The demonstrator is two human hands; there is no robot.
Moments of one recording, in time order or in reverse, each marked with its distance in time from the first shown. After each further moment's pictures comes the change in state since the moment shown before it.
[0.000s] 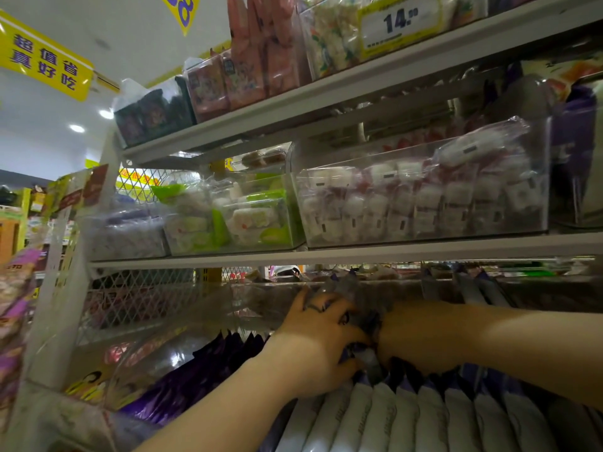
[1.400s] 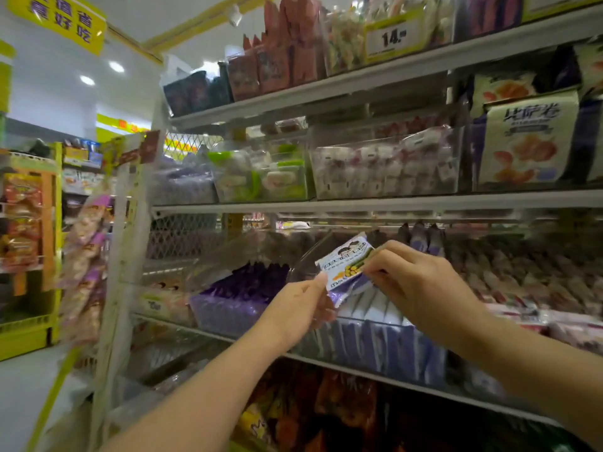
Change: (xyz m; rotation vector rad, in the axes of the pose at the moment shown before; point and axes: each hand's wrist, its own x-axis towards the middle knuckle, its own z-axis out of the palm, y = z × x) left_hand -0.122 0.100 -0.075 -1.326 0.116 -0.736; right_hand -0.135 -0.122 -0.036 0.340 1.027 0.097
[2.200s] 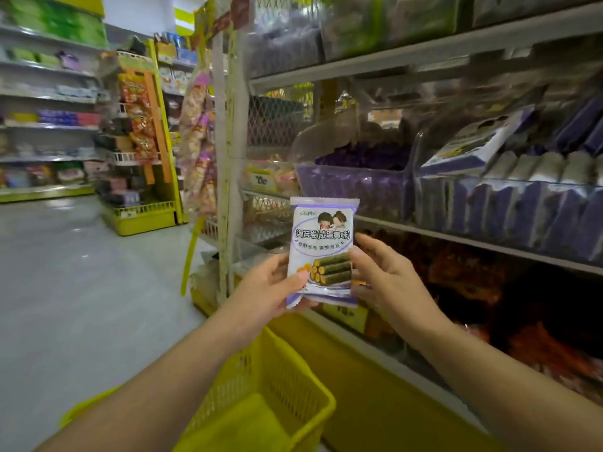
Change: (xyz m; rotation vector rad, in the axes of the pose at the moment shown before) left_hand -0.155 -0.154 -0.119 -0.323 0.211 -0.220; right_hand -0.052 -0.182 0.168 1.476 -0.279 0.979
